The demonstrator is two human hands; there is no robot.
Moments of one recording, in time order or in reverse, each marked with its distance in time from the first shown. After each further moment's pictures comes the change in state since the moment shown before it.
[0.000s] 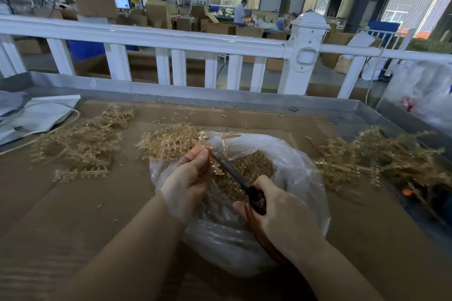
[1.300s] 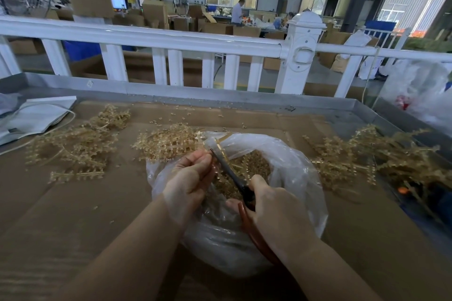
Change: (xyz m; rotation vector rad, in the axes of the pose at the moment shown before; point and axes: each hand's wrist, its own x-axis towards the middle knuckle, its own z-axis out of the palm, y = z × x) left_hand -0.007 -0.006 0.000 0.104 0.016 0.005; right_hand 0.007 -0.007 0.002 -0.111 0.017 -0.024
